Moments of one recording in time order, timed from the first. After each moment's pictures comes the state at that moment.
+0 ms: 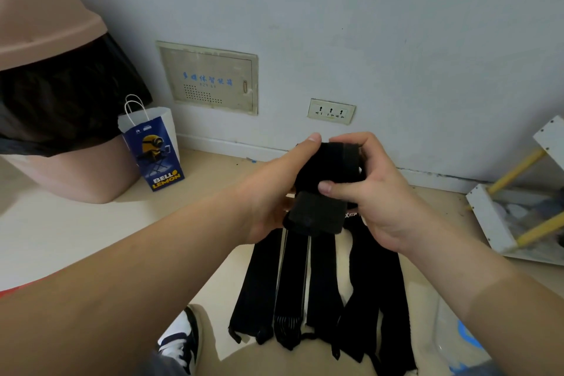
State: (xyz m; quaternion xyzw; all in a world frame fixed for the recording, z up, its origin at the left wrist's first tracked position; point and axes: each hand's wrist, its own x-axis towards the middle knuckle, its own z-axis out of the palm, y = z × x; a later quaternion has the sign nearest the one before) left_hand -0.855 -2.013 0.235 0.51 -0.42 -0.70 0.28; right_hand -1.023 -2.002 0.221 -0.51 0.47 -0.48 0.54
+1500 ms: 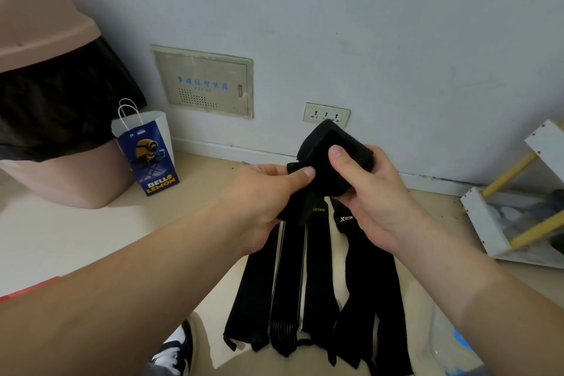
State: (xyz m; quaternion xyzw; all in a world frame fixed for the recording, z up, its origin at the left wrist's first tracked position) left_hand -0.860 -2.018 0.216 0.52 -0.36 -0.66 0.41; right_hand -1.025 -2.016 0.213 -0.36 0.52 -0.55 0.54
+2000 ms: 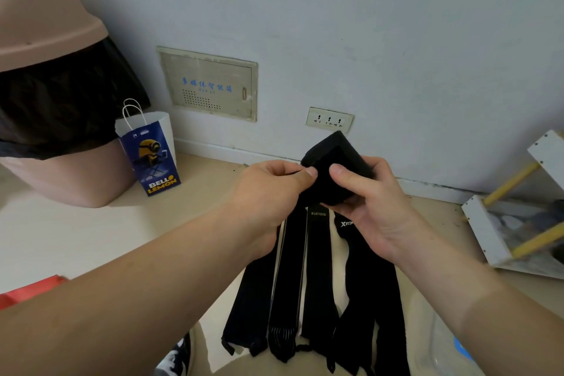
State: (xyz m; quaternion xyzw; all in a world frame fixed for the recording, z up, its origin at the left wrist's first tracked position) left_hand -0.863 -2.019 0.218 0.54 -0.36 -0.61 0.44; right_hand -1.029 -2.019 0.204 -0.35 0.50 -0.54 0.58
